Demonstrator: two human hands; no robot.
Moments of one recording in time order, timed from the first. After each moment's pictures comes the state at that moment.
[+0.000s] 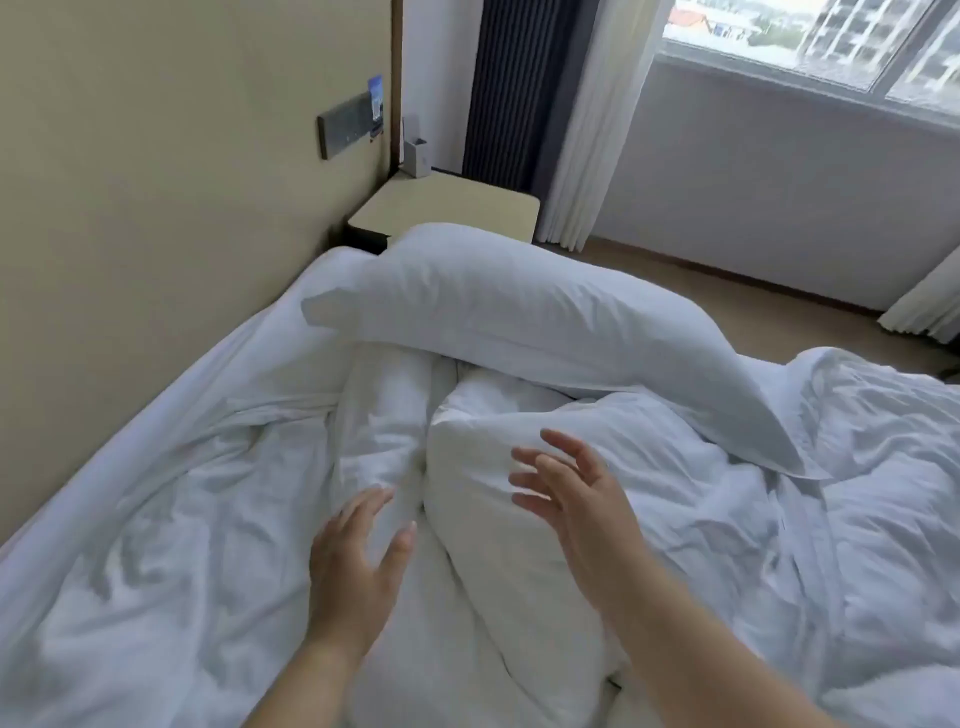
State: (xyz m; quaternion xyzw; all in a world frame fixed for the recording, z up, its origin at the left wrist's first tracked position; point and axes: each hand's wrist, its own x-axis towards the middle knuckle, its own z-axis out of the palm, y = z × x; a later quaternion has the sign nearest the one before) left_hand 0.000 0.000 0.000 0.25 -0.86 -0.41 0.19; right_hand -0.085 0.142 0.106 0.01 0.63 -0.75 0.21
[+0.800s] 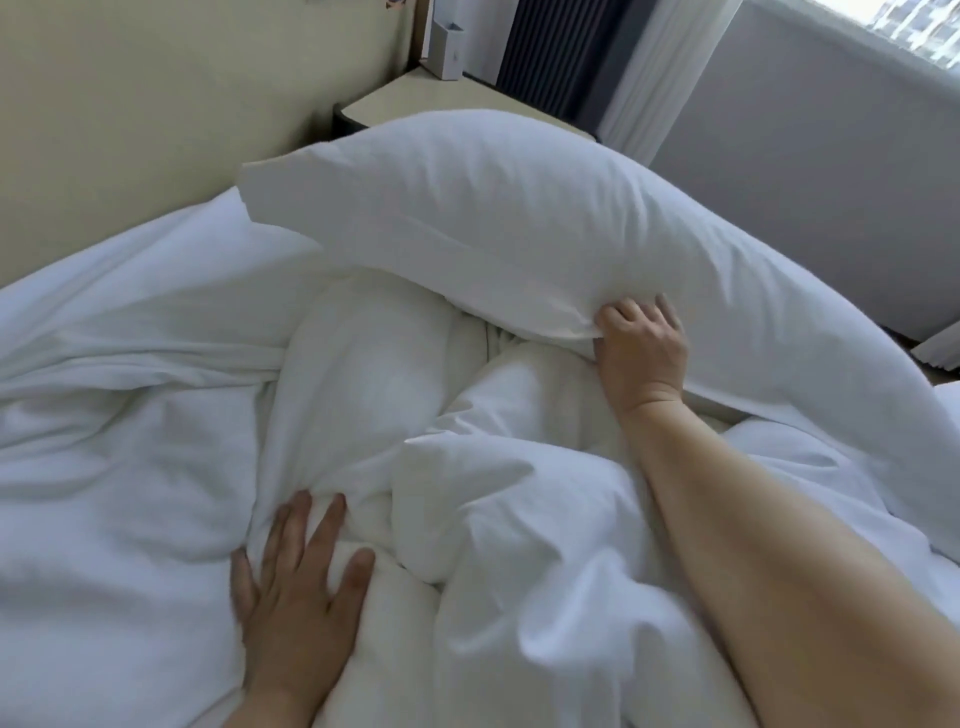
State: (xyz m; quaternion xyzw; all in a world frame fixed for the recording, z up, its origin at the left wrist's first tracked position) left_hand -0.106 -0.050 -0.193 0.36 -0.84 -0.37 0.17; right_hand -0.362 0.081 -0.054 -0.32 0.90 0.13 -0.26
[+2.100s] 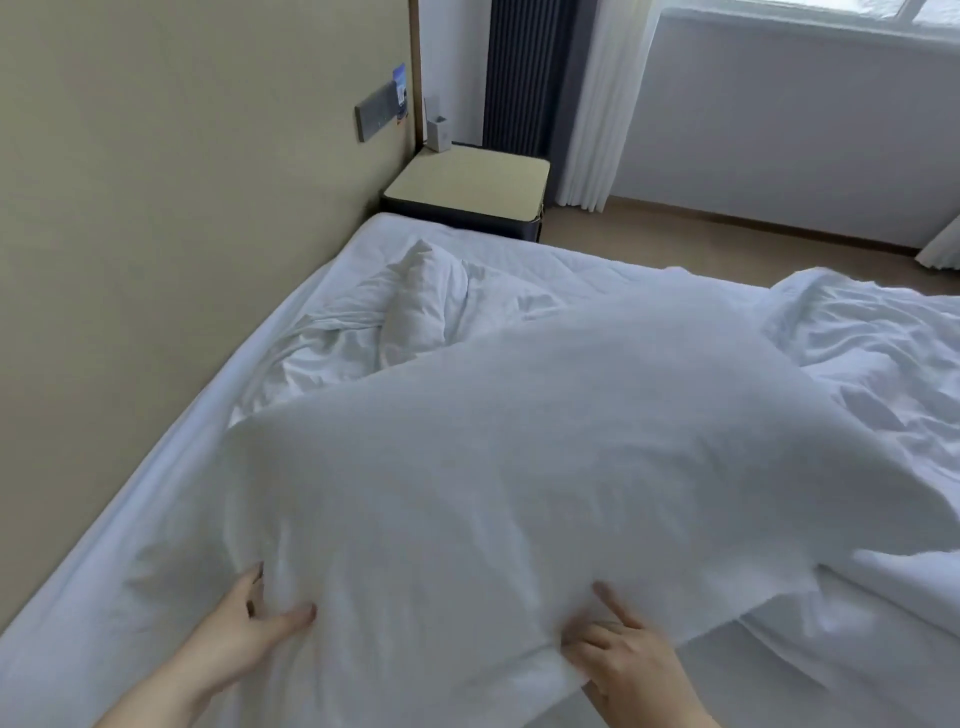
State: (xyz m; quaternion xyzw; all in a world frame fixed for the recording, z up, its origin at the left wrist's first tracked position) left_hand 0.274 0.048 0.107 0.45 -0.69 -0.56 -0.07; right_hand 0.148 0.344 0.040 -0.51 0.85 -0.13 -0.09
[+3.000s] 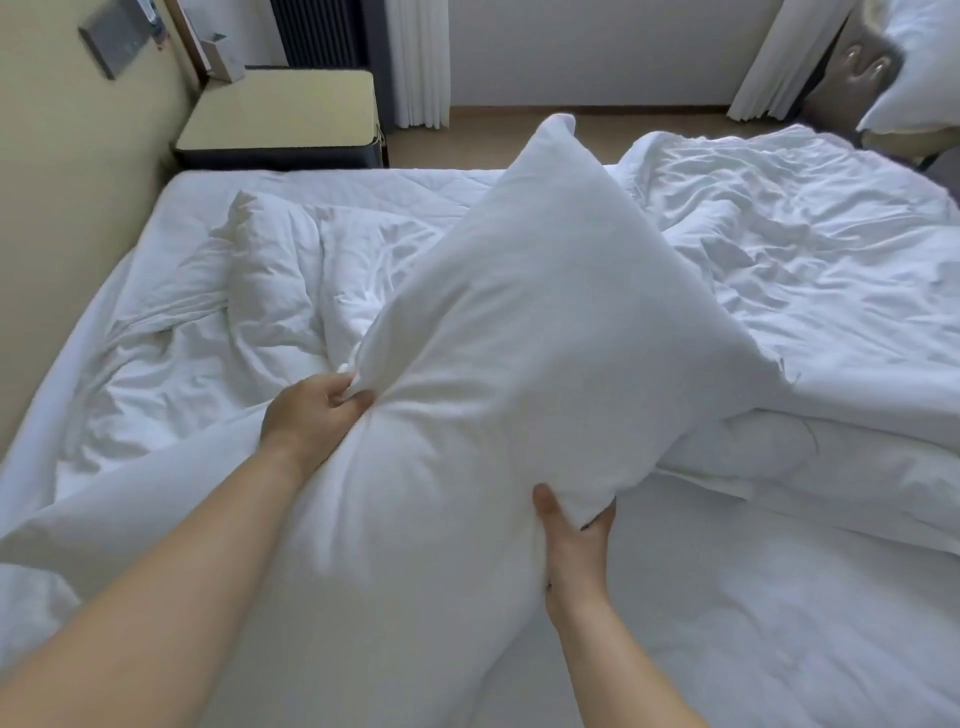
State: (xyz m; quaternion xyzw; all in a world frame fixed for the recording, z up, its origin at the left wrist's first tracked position) left_hand 0.082 0.071 0.063 0.12 -0.93 -0.34 0.01; right_hand 0.162 0.291 0.008 0.32 0.55 -0.77 -0.05
